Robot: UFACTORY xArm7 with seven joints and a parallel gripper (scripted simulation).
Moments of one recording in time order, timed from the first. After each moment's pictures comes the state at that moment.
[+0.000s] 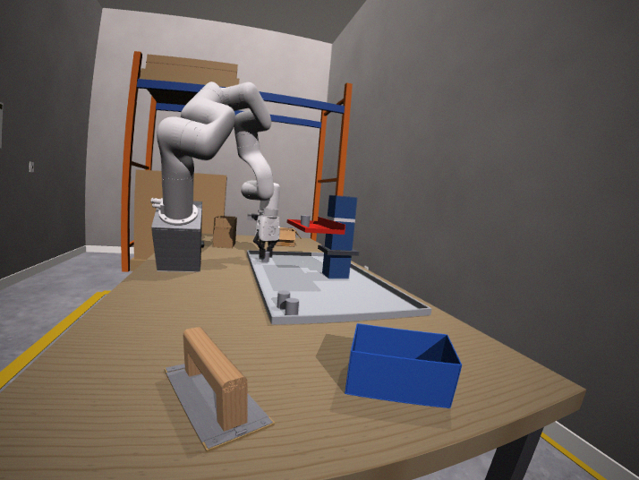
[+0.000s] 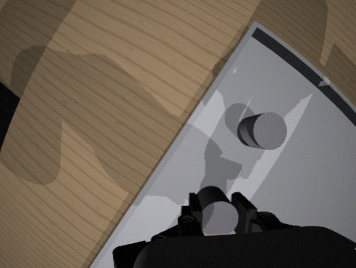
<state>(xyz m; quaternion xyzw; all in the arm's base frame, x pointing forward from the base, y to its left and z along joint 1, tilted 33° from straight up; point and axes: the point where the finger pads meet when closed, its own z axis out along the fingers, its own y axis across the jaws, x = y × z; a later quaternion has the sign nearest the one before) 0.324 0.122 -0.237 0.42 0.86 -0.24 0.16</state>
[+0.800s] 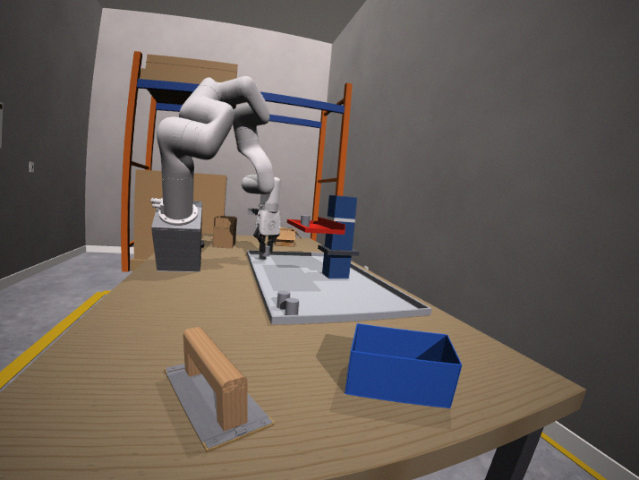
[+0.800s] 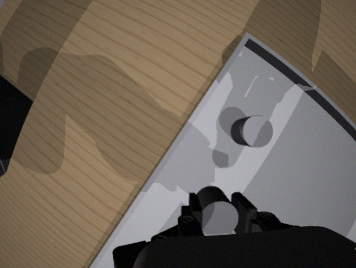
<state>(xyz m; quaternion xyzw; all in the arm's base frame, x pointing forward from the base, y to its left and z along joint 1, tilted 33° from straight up) 0.322 0.135 -0.217 0.42 0.86 -0.24 0.16</state>
